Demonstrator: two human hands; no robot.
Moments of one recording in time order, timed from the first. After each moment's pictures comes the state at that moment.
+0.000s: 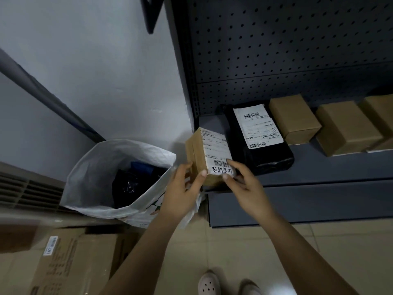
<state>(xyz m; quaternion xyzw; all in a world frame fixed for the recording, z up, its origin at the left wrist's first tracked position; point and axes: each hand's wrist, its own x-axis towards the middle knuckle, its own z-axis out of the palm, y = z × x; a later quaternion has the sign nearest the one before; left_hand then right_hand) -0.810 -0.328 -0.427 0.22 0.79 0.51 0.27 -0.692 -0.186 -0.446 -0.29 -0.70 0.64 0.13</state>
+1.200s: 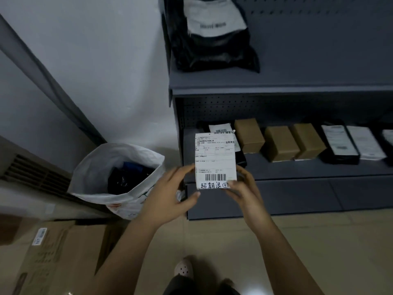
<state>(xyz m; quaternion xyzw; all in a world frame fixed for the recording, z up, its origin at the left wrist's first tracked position) -0.743 -0.377 -0.274 0.46 0.79 0.37 0.15 -0.592 -0.213 -0.285 -0.33 -0.53 0.75 0.19</state>
